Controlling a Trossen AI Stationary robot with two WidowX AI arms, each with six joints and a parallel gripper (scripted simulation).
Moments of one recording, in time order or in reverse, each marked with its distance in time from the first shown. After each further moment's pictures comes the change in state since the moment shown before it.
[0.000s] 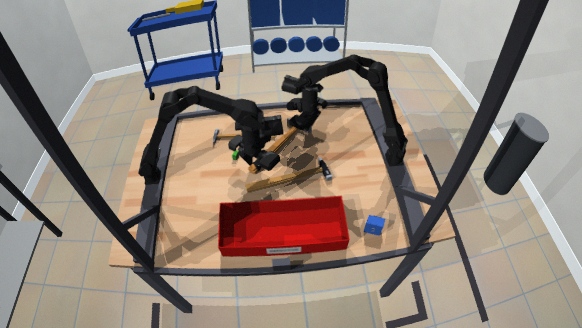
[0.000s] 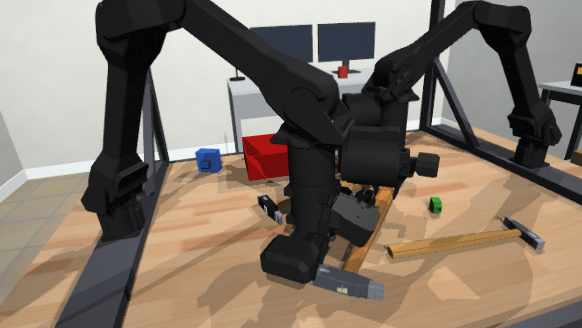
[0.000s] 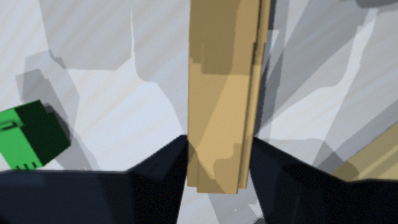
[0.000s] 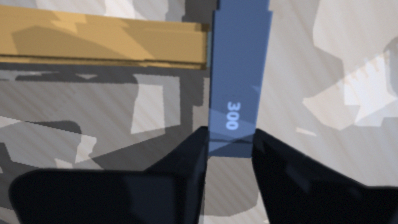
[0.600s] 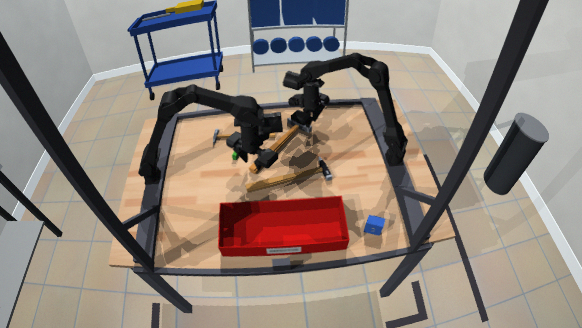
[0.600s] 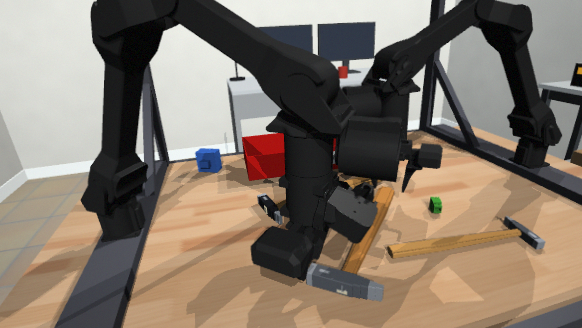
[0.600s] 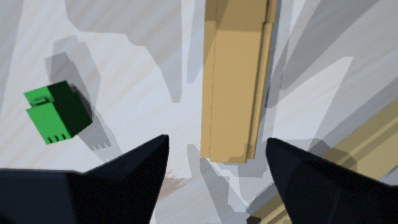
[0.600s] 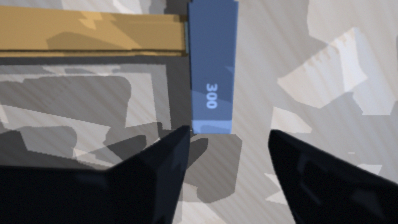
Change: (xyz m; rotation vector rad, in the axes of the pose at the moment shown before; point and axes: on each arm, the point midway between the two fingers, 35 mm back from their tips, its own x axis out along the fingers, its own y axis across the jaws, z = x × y) left arm -0.015 0.004 -0.006 0.000 0.030 0.023; right arm -0.016 -0.011 -0.004 0.030 0.029 -0.012
